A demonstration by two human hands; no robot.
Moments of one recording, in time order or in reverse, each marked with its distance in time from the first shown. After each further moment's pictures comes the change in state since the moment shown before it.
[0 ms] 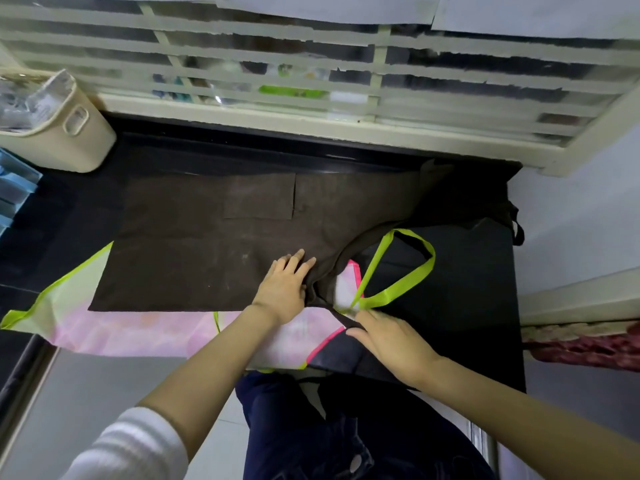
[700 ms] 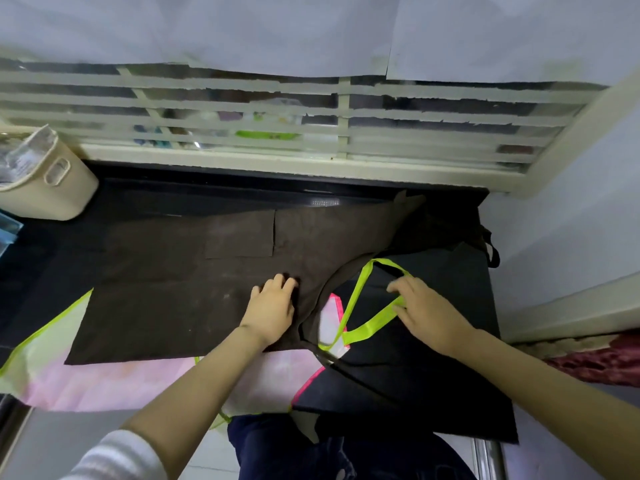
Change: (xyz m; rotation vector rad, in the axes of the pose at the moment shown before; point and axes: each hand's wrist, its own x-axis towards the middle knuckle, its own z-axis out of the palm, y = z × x) left_hand 0.022 0.016 -0.033 0.042 0.031 -0.054; right_hand 0.009 0.102 -0.044 0.079 -0.040 0.194
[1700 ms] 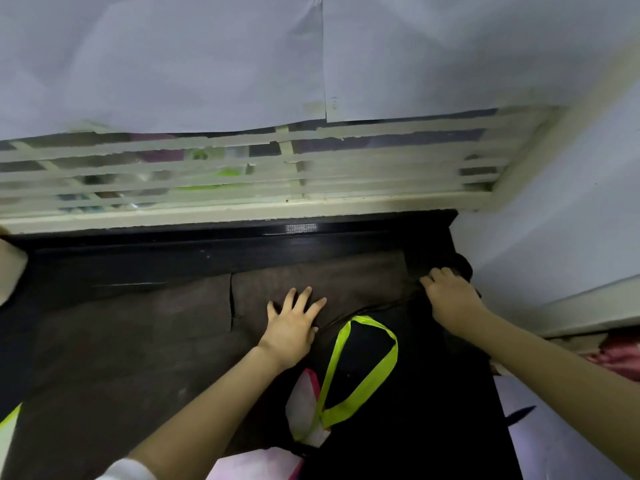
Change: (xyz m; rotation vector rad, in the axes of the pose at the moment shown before) left_hand 0.090 0.057 -0.017 0.129 -0.239 0.224; right_hand 0.052 0.101 -0.034 -0.452 -0.220 0.362
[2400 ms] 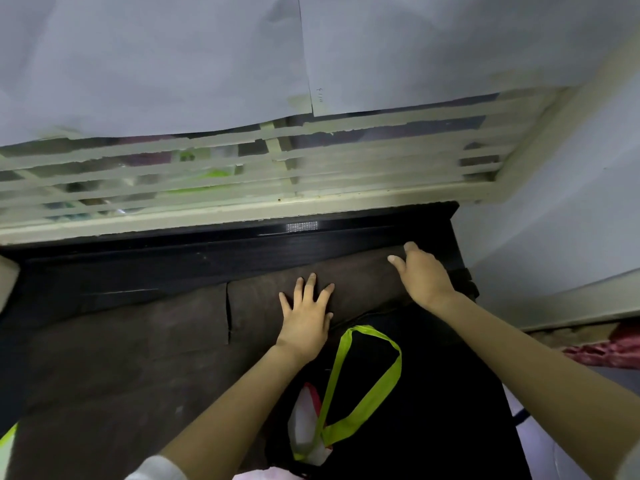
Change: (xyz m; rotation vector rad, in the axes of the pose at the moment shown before) left_hand 0.023 0.025 -0.005 -0.158 0.072 -0.069; right_hand 0.040 -0.029 -0.017 0.768 0.186 0.240
